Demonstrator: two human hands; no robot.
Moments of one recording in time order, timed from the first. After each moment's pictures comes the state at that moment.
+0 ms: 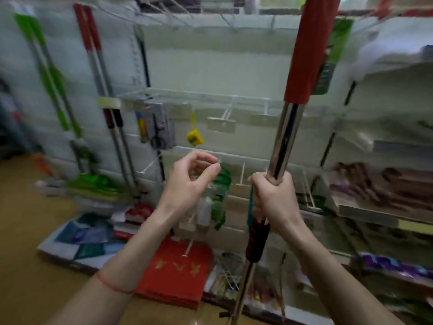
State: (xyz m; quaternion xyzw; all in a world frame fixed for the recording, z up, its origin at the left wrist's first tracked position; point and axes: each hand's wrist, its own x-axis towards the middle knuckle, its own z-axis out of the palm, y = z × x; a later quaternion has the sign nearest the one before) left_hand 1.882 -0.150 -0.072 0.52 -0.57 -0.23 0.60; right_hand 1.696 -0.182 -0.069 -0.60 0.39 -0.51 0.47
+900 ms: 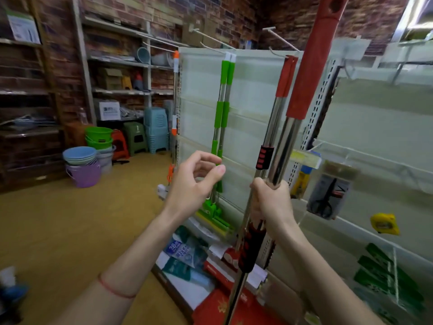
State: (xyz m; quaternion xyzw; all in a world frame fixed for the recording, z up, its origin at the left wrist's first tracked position) left_hand 2.331 -0.052 -0.035 0.60 -0.44 -0.05 0.67; right_hand 2.202 -0.180 -0.037 -0.66 0.27 -0.39 0.58
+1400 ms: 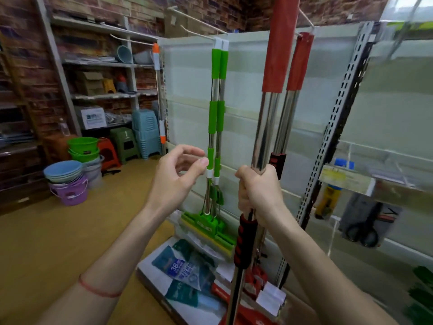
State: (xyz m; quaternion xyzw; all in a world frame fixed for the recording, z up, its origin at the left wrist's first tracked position) left_hand 2.485 -0.162 -0.027 0.61 -0.46 -0.04 0.65; right_hand 2.349 -0.284 -0.025 -0.65 0.27 -0.37 0.61
